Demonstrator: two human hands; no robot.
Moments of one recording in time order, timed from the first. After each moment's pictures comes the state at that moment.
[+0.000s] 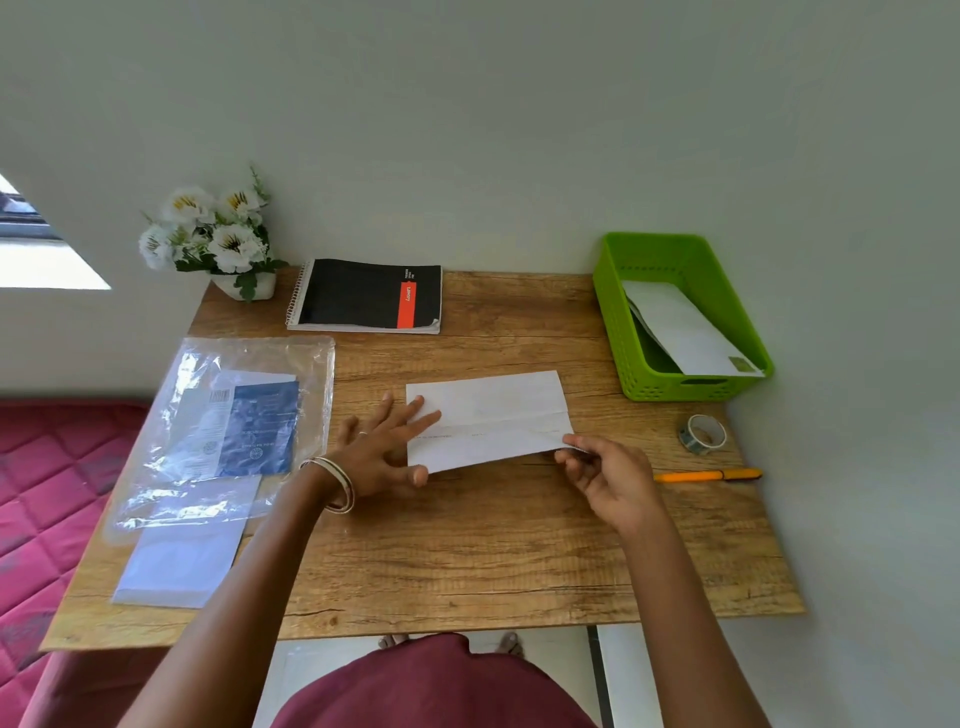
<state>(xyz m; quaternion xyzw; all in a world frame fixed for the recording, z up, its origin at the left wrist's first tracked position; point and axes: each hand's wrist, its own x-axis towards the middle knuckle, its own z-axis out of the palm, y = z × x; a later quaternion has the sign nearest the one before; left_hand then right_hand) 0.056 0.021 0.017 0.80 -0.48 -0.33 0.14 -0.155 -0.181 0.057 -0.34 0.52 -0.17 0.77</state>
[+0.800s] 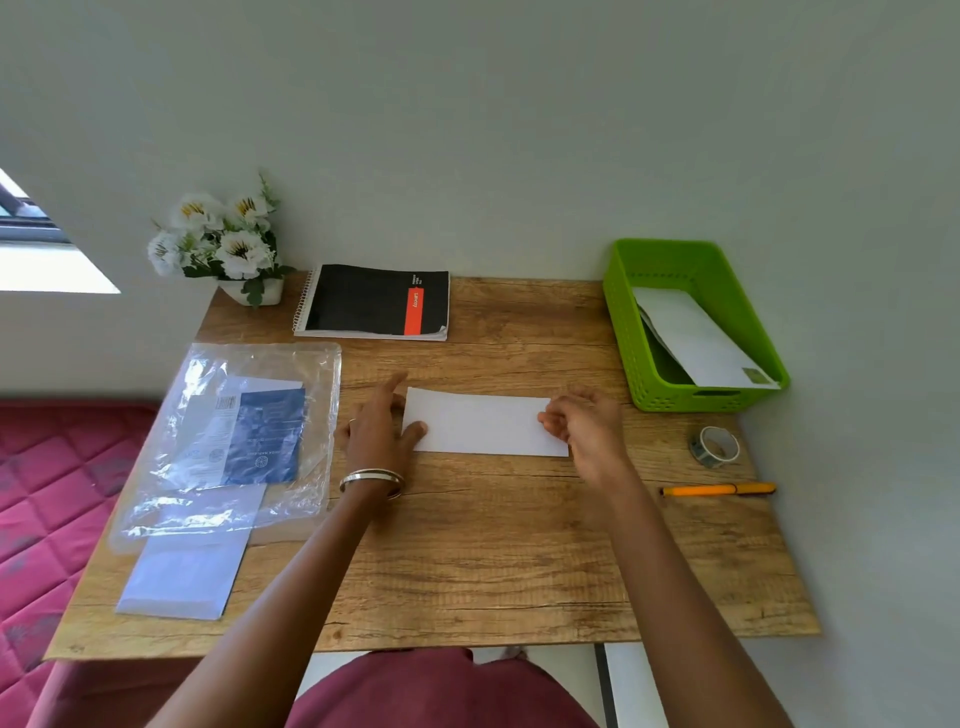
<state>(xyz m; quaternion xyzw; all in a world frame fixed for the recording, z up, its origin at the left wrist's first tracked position) 0.042 -0.011 0.006 0.90 -0.19 -0.11 0.37 -0.089 -0.194 0.052 -0.49 0.51 -0.20 0.68</state>
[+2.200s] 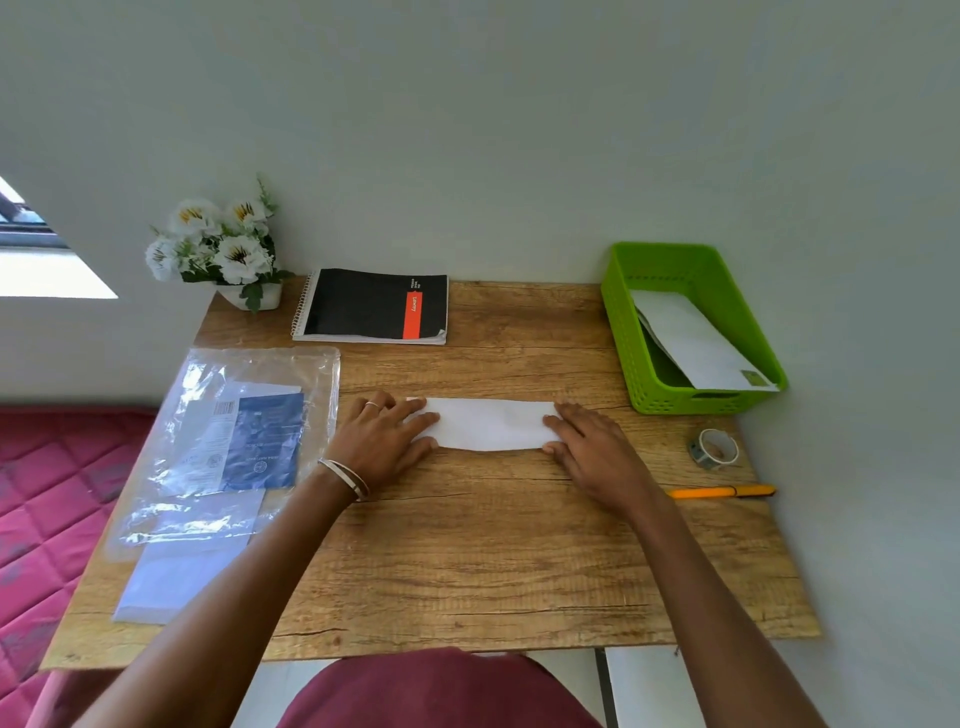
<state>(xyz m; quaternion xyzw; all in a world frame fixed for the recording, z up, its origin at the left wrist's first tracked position) 0.069 0.006 0.015 0.85 -0.53 -0.05 -0.02 -0.135 -0.225 0.010 -0.99 0.15 0.01 0.08</state>
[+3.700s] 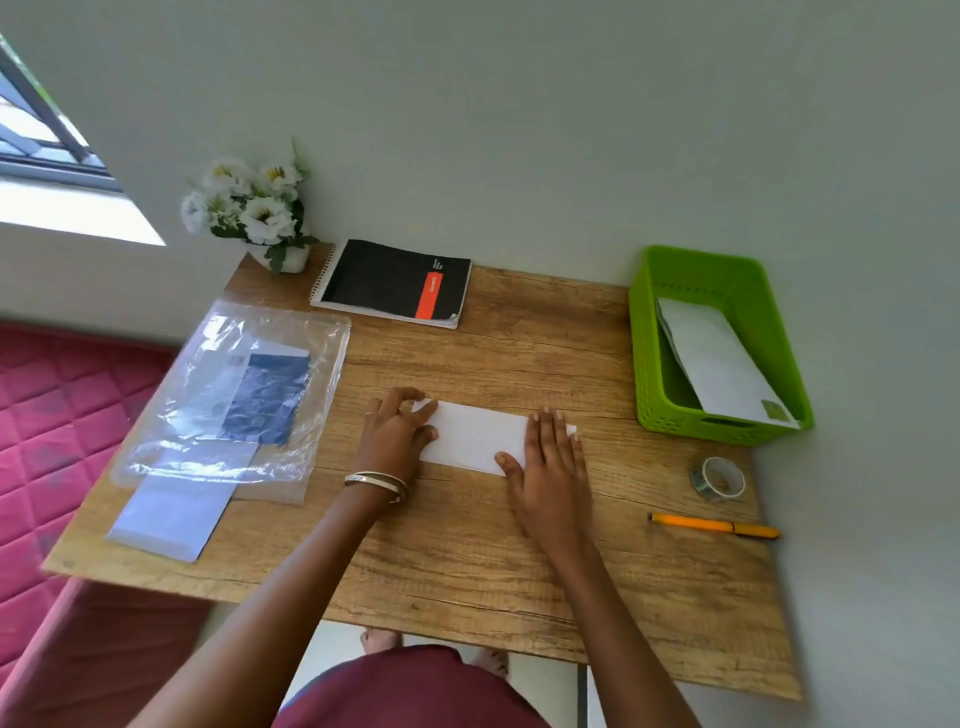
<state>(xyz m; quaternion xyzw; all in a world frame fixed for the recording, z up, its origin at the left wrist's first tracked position) 0.012 -0.022 -0.004 0.93 -0.27 -0.08 0.25 -0.128 -0.176 -0.026 -0.97 0.22 -0.06 0.11</state>
